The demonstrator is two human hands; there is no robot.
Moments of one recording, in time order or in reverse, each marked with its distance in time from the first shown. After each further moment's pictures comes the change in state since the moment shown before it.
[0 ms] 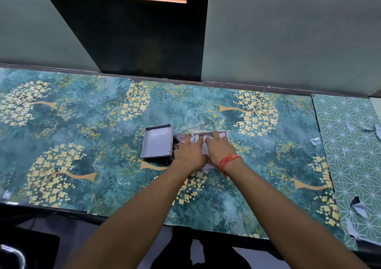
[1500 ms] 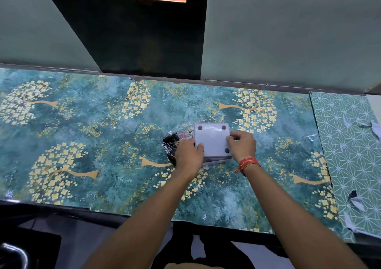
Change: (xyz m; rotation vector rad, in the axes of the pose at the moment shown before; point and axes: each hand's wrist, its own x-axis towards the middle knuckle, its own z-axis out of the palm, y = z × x) left_hand -0.019 -0.002 0.015 -0.536 0.363 -0.102; right_hand -0.027 0.034 -0.001 0.962 0.519 0.439
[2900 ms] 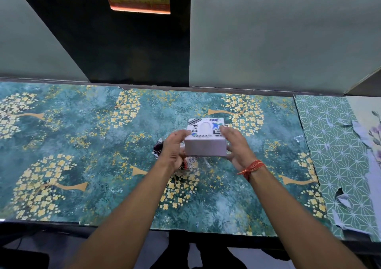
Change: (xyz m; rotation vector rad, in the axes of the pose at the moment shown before) left_hand 0.026 0.021 -0.032 -1.202 -0.309 -0.428; right_hand 0.009 -0.004 -0.026 0.682 -0.367 0.246
